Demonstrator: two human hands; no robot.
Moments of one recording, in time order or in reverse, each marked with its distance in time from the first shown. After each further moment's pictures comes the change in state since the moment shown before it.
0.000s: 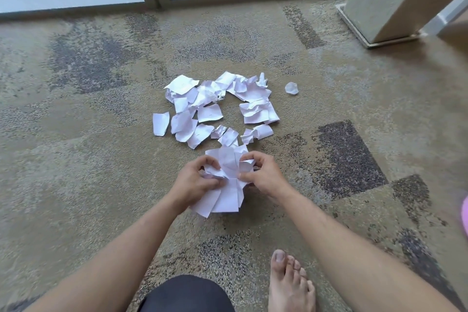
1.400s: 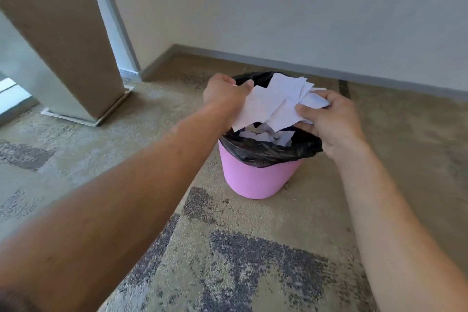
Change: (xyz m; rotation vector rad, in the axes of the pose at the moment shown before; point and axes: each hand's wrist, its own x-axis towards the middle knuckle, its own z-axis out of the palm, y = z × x) left_hand -0.077 0.423 0.493 0.109 -0.545 0.423; right_hand -0.351 0.007 -0.437 0.576 1.428 -0.200
